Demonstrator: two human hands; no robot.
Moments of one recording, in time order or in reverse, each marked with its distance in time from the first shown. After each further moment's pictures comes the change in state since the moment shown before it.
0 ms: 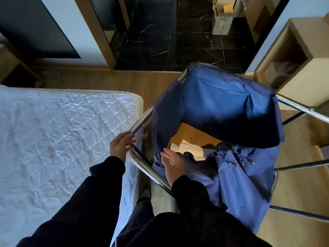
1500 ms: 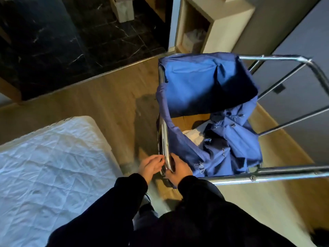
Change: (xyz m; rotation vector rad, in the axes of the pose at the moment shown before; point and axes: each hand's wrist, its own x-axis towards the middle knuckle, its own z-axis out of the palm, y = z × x) left_hand 0.026 -0.054 0.048 0.379 -0.892 -0.455; right_hand 0.005 0.028 0.031 -0.626 0.432 0.238
